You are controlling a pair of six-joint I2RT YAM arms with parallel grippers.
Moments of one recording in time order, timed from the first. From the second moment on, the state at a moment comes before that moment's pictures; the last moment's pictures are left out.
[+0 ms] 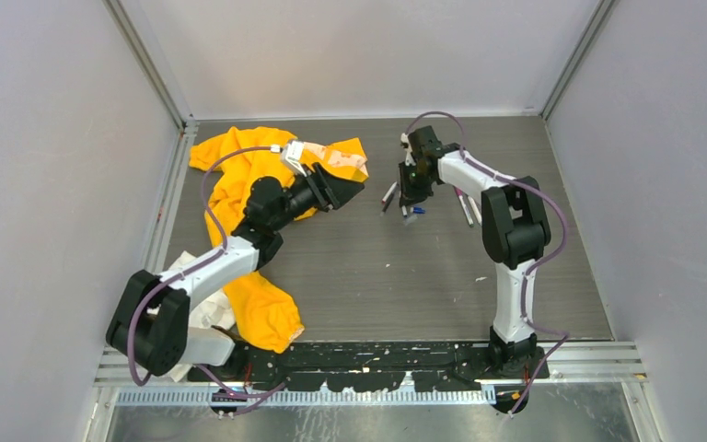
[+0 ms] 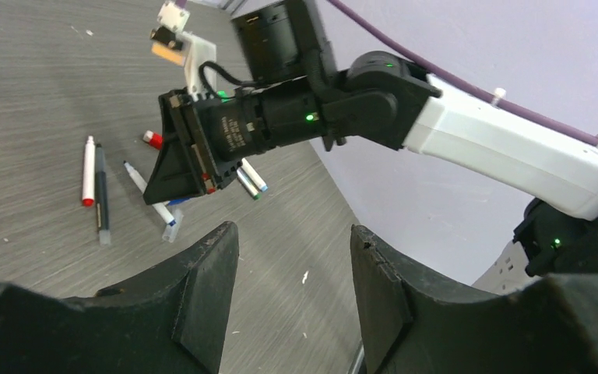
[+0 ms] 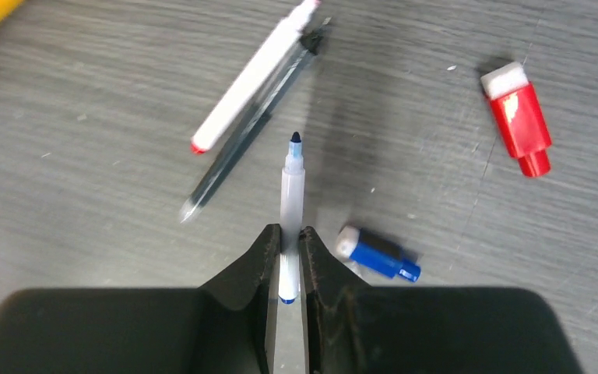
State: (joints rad) left arm -0.50 1.31 0.74 0.62 0.38 -0.80; right arm 0.35 2.10 1.59 -0.62 -0.14 0.25
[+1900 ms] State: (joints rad) left arm -0.62 1.77 1.00 0.75 0.29 -1.15; right arm 0.21 1.74 1.36 -0.43 -1.10 0.15
